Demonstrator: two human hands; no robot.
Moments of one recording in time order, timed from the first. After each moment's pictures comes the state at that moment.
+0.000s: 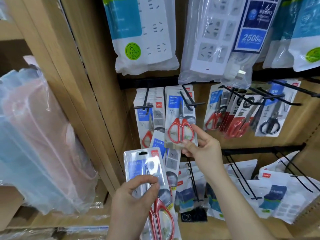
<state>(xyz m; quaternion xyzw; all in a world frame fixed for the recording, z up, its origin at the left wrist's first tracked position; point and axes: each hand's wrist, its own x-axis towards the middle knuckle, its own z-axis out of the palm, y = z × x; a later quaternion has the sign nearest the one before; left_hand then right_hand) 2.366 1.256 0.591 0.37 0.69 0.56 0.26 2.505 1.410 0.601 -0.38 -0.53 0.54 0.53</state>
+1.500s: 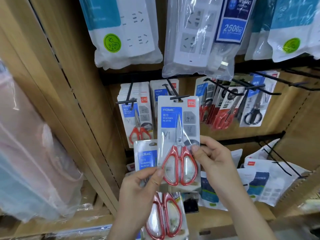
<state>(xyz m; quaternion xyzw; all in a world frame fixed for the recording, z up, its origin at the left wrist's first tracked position) 2.391 1.276 0.601 0.45 0.58 0.56 0.36 2.553 1.350 0.617 -0.36 -0.56 0.54 0.51</state>
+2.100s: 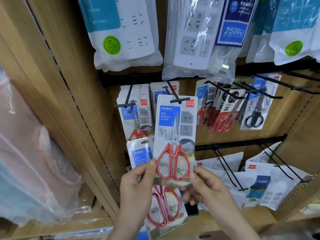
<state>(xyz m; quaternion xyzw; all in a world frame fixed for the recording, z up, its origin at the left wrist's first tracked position) 2.392 1.300 0.587 0.39 0.58 0.61 0.36 2.560 1.336 0.577 -0.38 -0.53 0.64 0.40</state>
